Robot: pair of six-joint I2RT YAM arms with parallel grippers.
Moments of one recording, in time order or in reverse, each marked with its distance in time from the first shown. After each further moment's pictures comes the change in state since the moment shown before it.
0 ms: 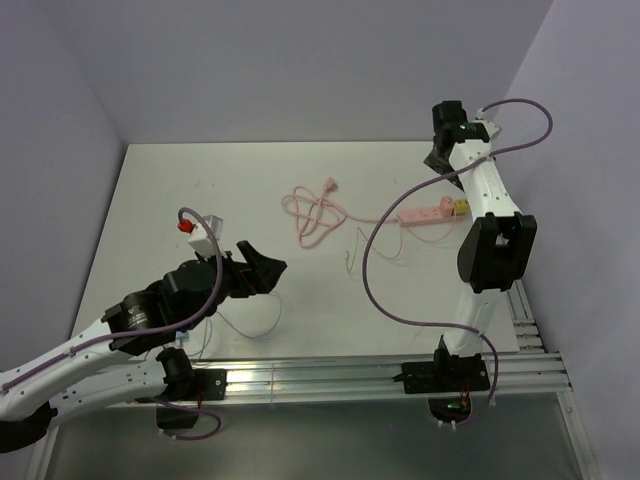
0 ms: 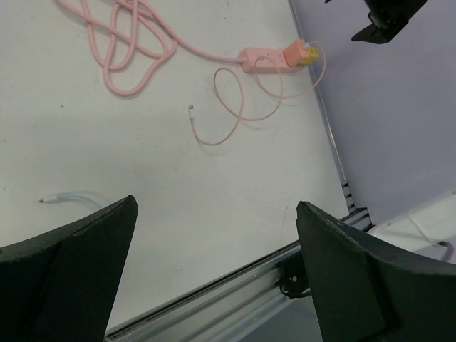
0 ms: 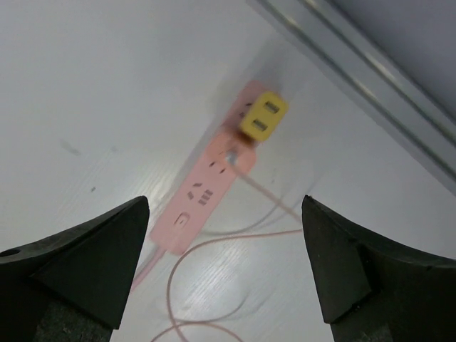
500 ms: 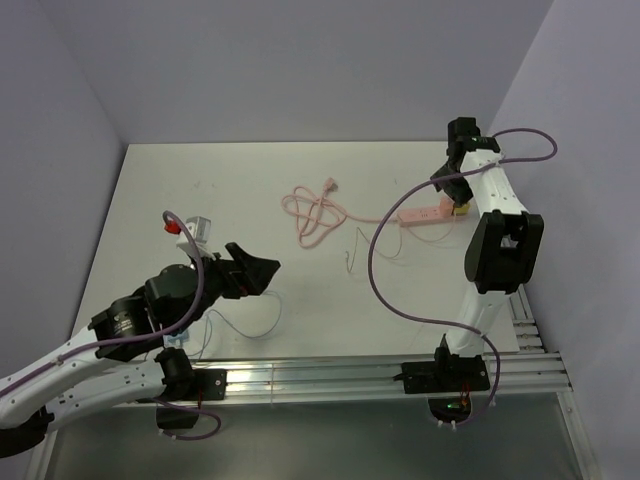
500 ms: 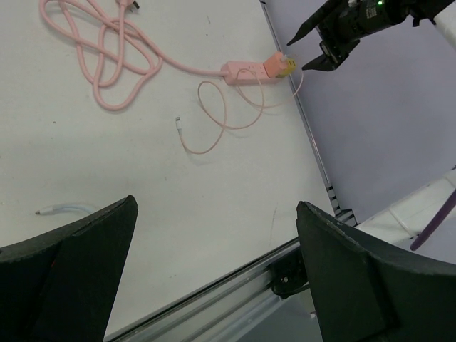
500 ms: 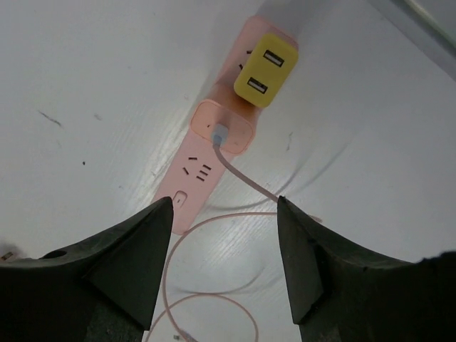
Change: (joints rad) left arm 0.000 -0.052 -0.004 0.011 0.000 0.031; right arm -0.057 -0.047 -0.157 0.061 -0.235 0.071
